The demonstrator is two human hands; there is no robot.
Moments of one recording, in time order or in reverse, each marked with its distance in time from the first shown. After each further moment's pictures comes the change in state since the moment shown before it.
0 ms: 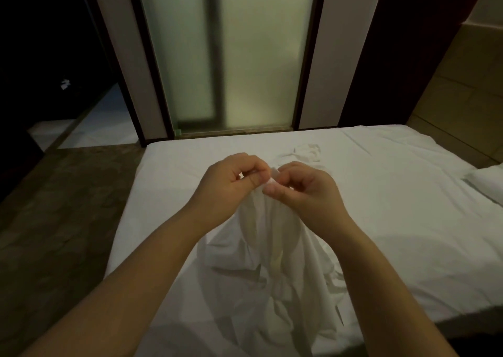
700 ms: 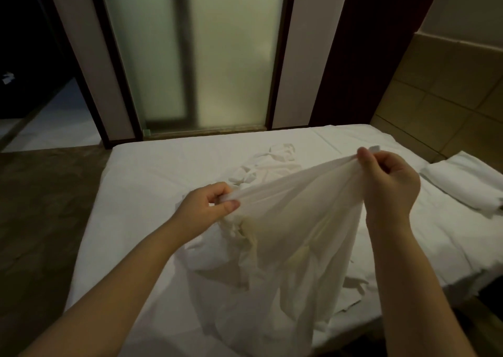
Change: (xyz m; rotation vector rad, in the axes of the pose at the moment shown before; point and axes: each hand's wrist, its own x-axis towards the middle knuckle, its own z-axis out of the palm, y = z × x) left_hand -0.002 -0.079 0.005 -0.107 -0.188 -0.239; right_hand -0.003 0.021 -0.073 -0.185 0.837 0.238
